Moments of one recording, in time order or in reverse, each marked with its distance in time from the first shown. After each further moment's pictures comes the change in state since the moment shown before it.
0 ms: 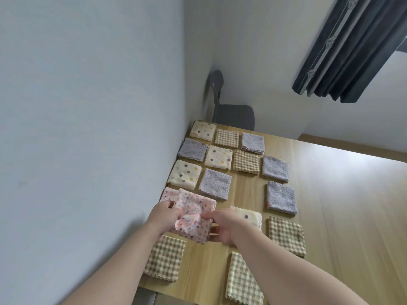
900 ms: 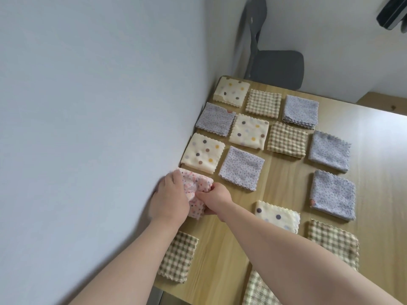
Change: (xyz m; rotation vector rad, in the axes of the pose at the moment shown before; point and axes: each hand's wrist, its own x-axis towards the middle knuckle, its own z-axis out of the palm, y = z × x) left_hand 0.092 -0.019 0.024 0.915 0.370 0.184; right_hand 0.153 -0.023 0.042 -0.392 0.036 -0.112
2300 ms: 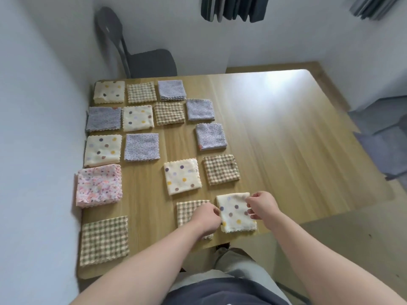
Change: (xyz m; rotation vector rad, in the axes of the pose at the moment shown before) left_hand -0.215 0.191 0.073 -0.335 -0.849 0.422; right_hand -0.233 0.260 -0.198 0.266 0.664 0.243
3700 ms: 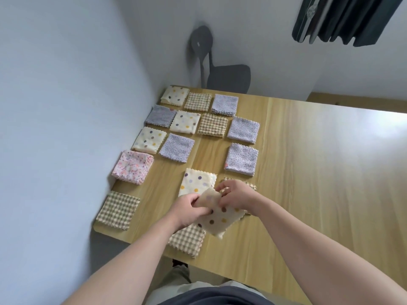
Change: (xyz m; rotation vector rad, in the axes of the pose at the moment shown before) left_hand -0.015 0.048 -0.038 -0.522 0.481 -0.118; right_hand 0.043 -0.138 -0.016 -0.519 -0.779 -0.589
